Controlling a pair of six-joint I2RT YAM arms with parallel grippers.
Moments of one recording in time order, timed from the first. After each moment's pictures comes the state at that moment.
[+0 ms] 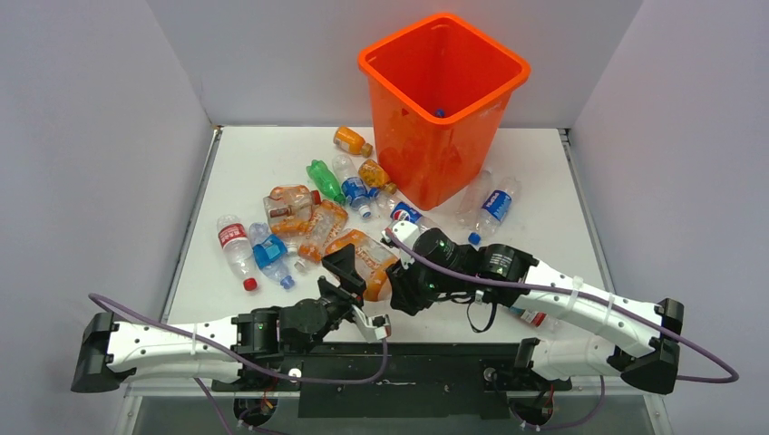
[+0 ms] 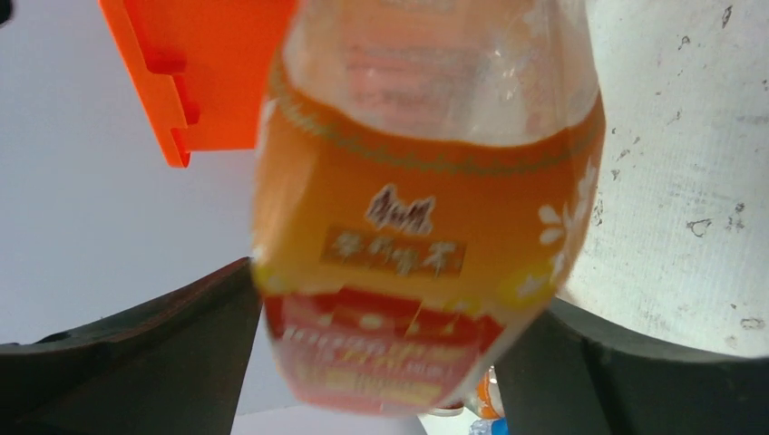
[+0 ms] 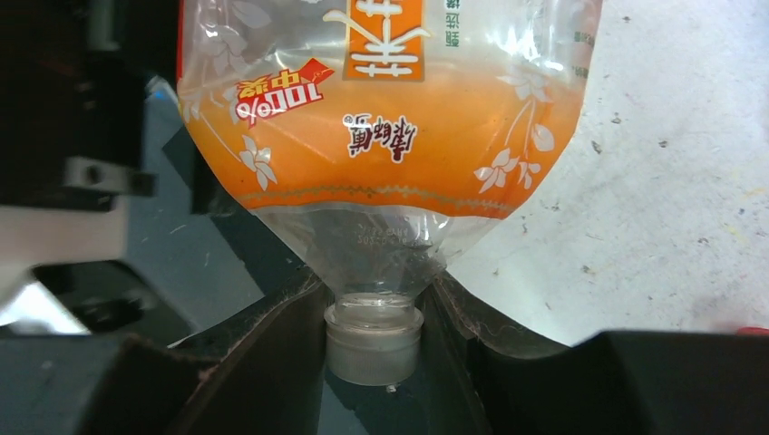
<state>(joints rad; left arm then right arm) -1.45 0.74 0.48 0.03 -0.75 1.16 1.12 1.17 1.16 -0.80 -0.06 0.34</state>
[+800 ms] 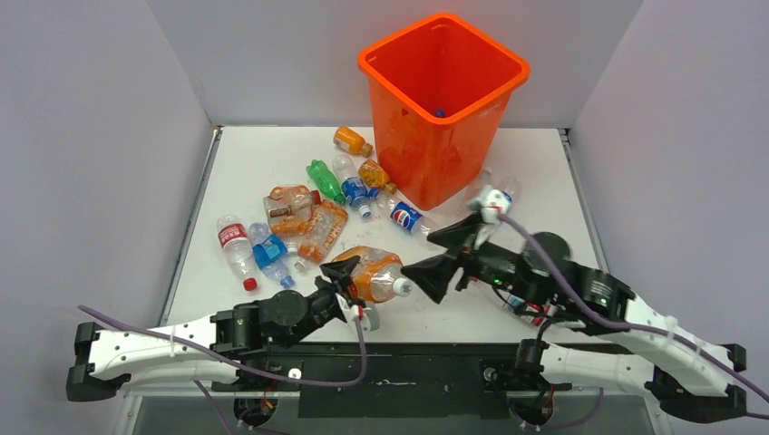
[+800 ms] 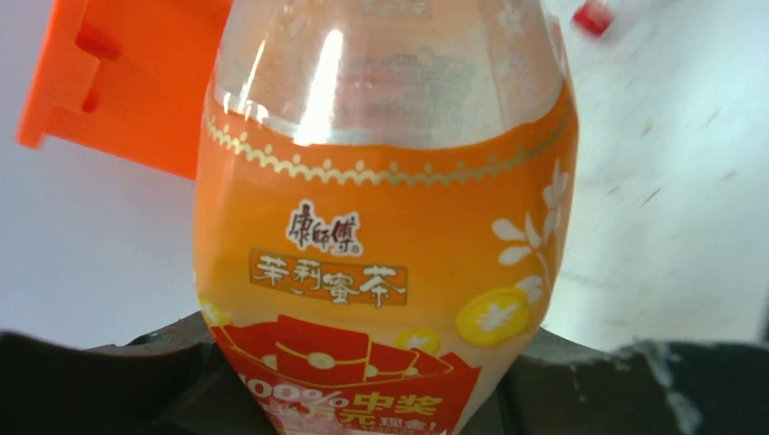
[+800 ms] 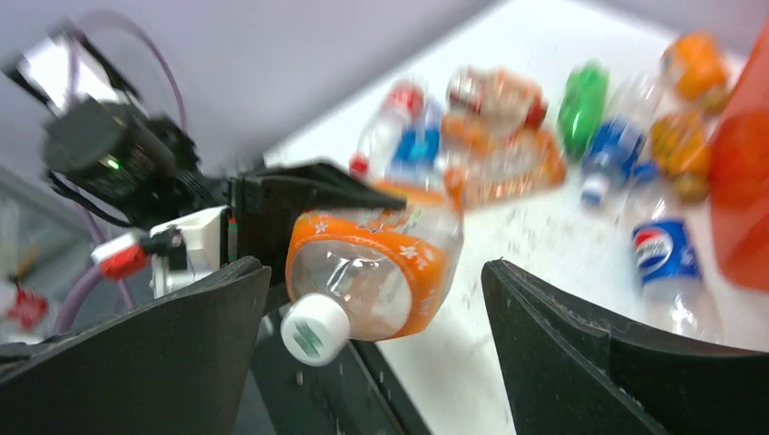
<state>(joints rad) -1.40 0.67 0.54 -0.04 -0.53 0.80 1.15 0.87 1.20 -0.57 0.05 0.30</state>
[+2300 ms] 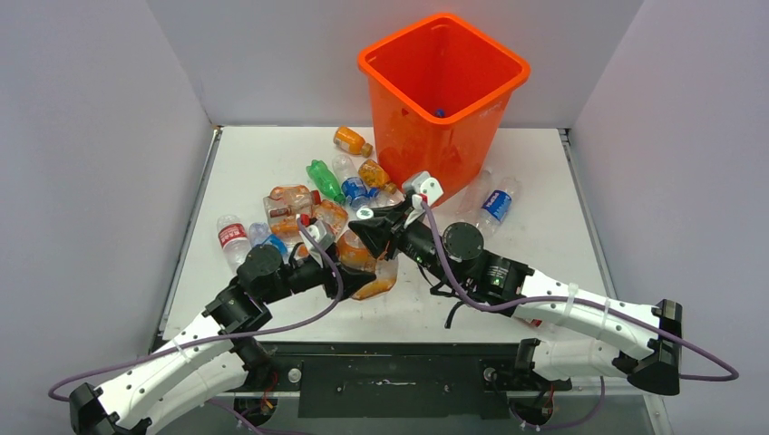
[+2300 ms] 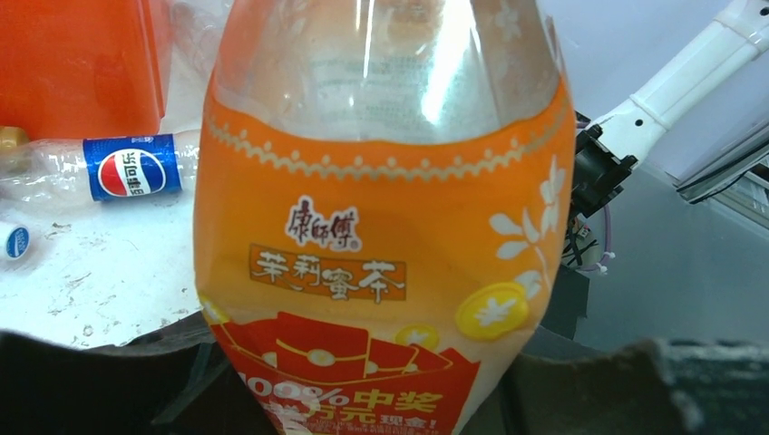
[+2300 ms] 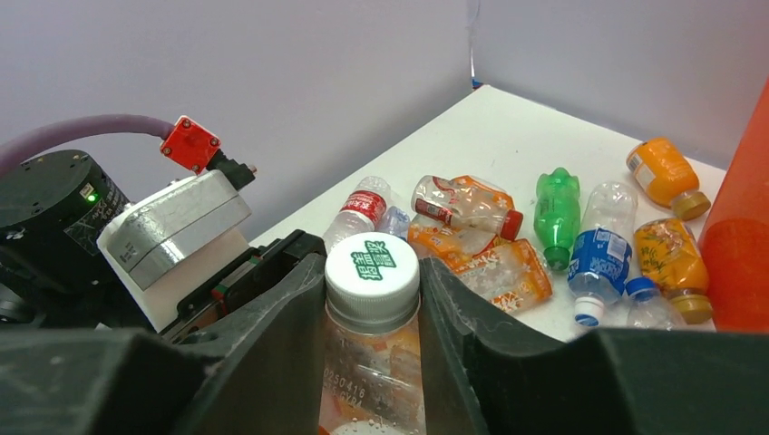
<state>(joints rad) -0.79 0.67 0.56 0.06 0.36 -0.30 1.15 1.13 1.03 0.17 0.26 0.23</state>
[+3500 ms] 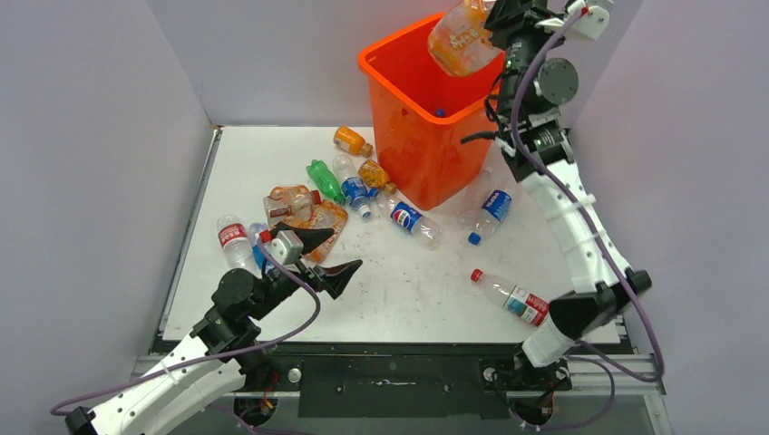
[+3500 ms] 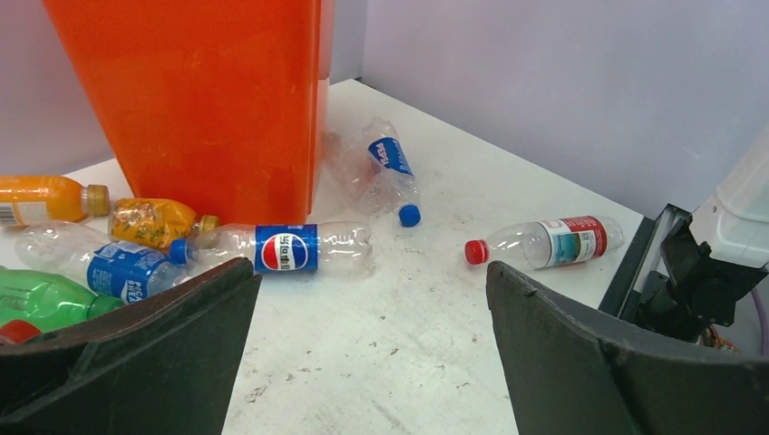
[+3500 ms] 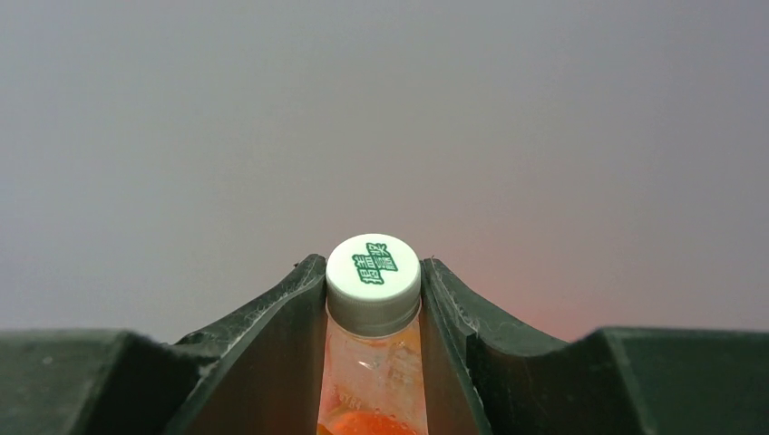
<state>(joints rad) -0.79 0.48 0.44 0.20 0.08 -0.17 0.48 1.54 1.91 0.30 0.51 0.15</state>
